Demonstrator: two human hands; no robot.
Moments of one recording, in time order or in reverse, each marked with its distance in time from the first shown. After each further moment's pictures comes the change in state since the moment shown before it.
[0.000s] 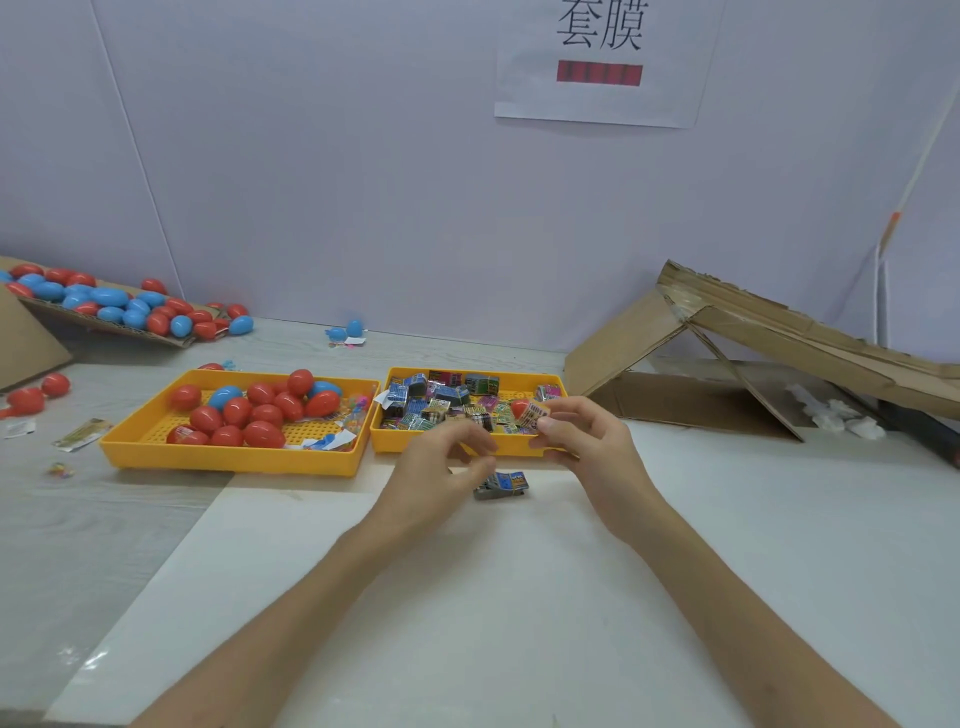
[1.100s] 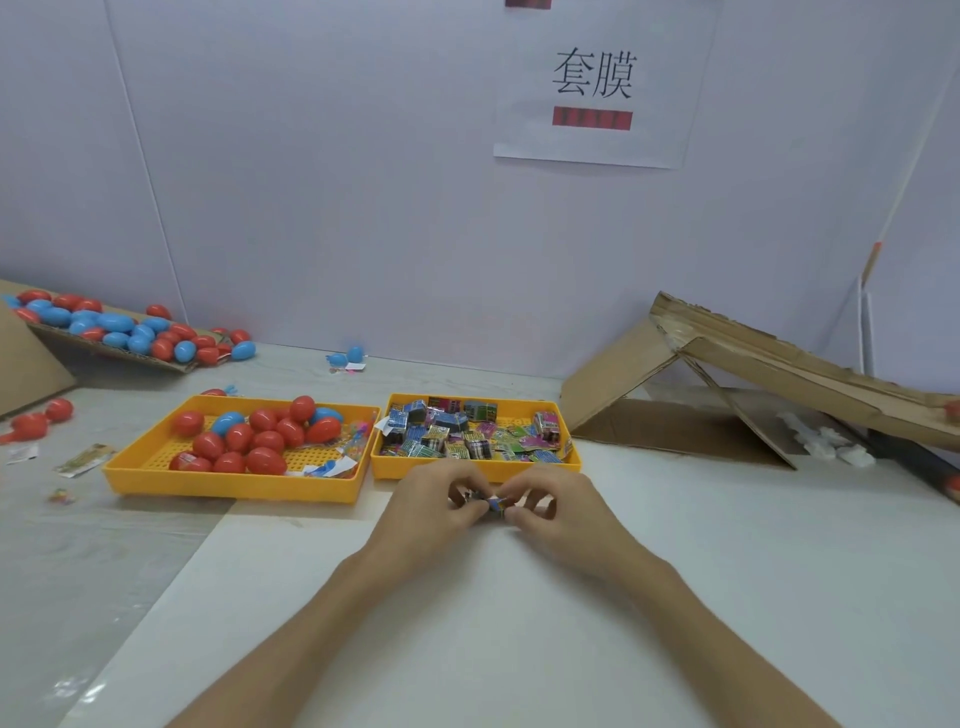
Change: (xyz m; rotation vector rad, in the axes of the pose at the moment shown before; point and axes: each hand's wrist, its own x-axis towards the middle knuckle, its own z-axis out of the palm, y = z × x) left_hand 0.002 -0.007 -0.002 0.134 -0.058 0.021; right_hand -0.005 0.023 -0.002 -0.849 -0.274 -0.282
